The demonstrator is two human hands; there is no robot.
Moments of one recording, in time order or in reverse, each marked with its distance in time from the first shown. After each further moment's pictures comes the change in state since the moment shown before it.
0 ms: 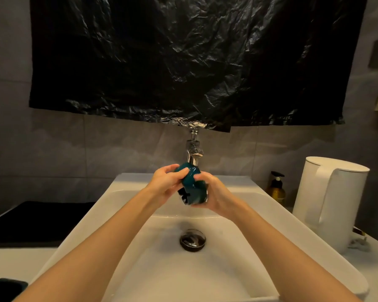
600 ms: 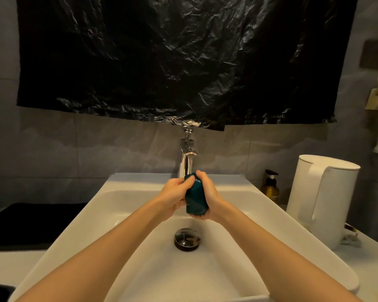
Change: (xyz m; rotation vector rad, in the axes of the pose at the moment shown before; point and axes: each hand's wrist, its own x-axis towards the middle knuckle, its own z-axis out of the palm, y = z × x) left_hand -0.007 -0.034 0.022 0.211 -0.157 -0.037; right_hand 0.011 0.015 0.005 0.121 0.269 0.272
